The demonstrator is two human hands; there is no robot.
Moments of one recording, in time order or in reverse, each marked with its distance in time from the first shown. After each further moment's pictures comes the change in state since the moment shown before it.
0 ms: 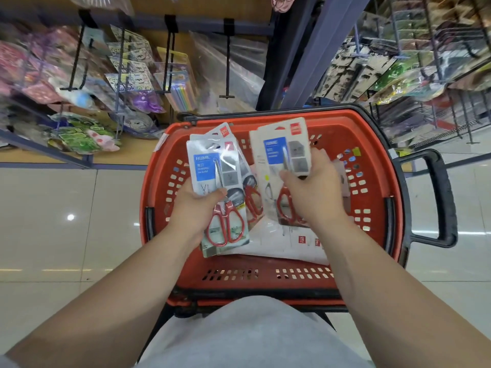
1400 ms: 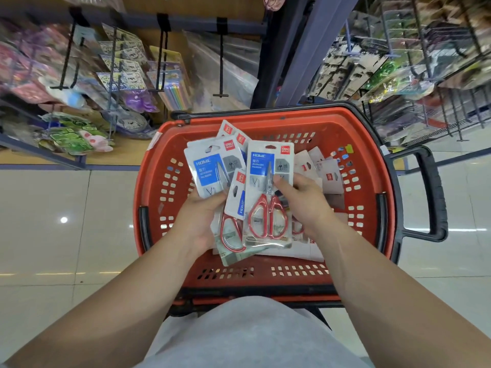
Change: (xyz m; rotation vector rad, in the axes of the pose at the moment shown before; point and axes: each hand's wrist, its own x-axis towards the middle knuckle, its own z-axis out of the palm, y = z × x) left_hand -0.015 -0.001 0.016 -0.407 -0.210 -0.251; right_hand -0.005 0.031 0.009 0.323 -0.261 0.328
